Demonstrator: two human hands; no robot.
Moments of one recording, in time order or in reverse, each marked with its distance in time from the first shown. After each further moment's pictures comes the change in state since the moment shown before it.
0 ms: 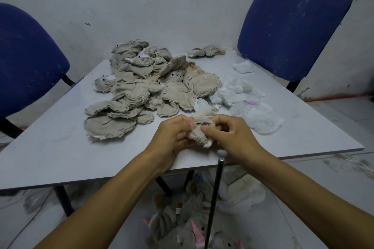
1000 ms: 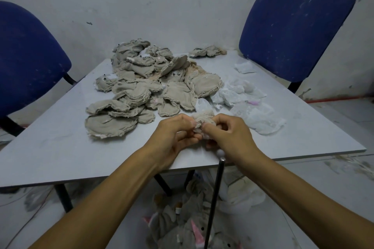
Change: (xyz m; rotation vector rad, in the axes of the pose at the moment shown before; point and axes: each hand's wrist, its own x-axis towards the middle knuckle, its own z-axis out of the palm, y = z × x) left_hand -0.002 0.007 -0.005 -0.114 -0.020 -0.110; right_hand 0.002 0.000 0.009 -0.020 0.098 -0.028
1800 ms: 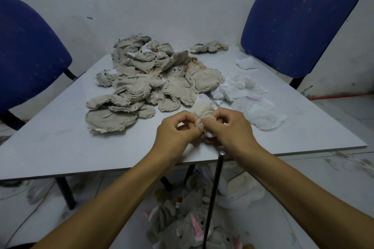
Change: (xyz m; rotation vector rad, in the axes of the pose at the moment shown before) left_hand -0.004 -0.022 0.006 0.428 0.141 0.347; right_hand 0.002 -0.001 0.002 -0.104 0.075 0.041
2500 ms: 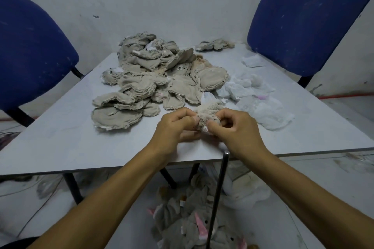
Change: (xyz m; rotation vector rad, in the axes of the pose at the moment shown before) left_hand 0.005 0.004 -0.015 -0.117 -0.109 -0.114; right_hand -0.005 0.008 -0.004 -0.061 -0.045 -0.171
